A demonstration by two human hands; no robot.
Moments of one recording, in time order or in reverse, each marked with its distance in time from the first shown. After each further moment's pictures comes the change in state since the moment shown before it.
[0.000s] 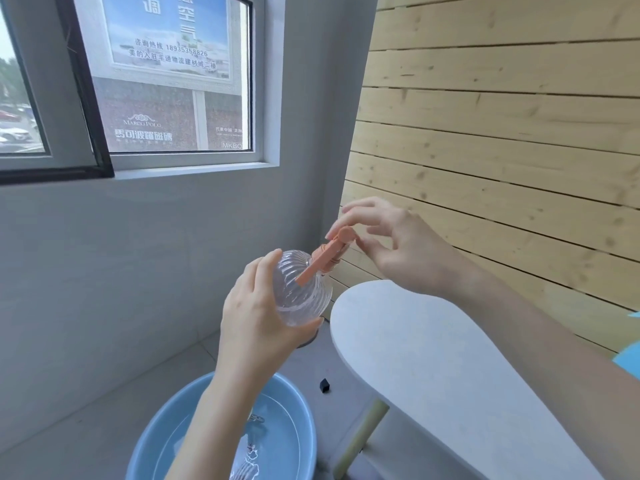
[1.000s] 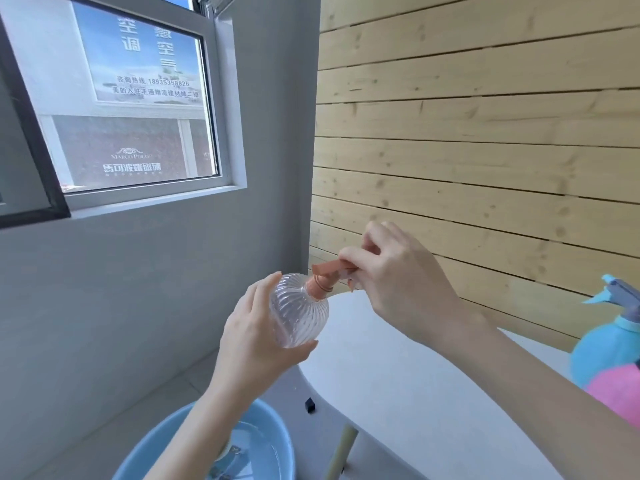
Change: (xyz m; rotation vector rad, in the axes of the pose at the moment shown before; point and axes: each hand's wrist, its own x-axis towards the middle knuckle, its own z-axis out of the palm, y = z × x) left_hand 0.005 0.043 0.056 0.018 -0.159 0.070; right_hand -0.054 0.071 -0.032 -0.647 0.314 -0.171
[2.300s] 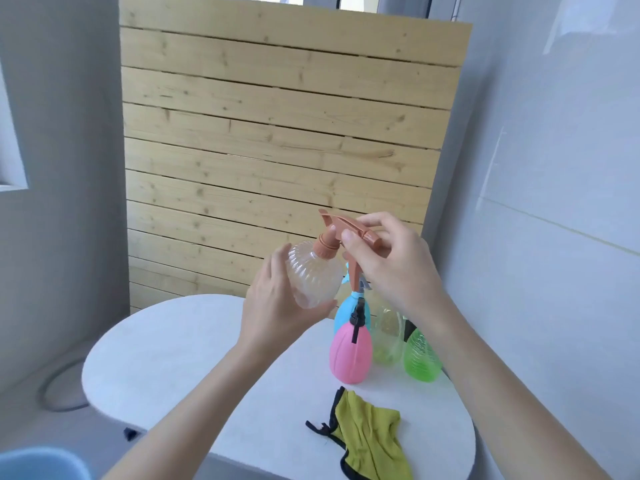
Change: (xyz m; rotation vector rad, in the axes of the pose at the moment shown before) left_hand -0.018 0.276 0.112 -0.400 -0.145 0.224; right_hand -0.123 0.078 -0.229 0.427 0.212 0.822
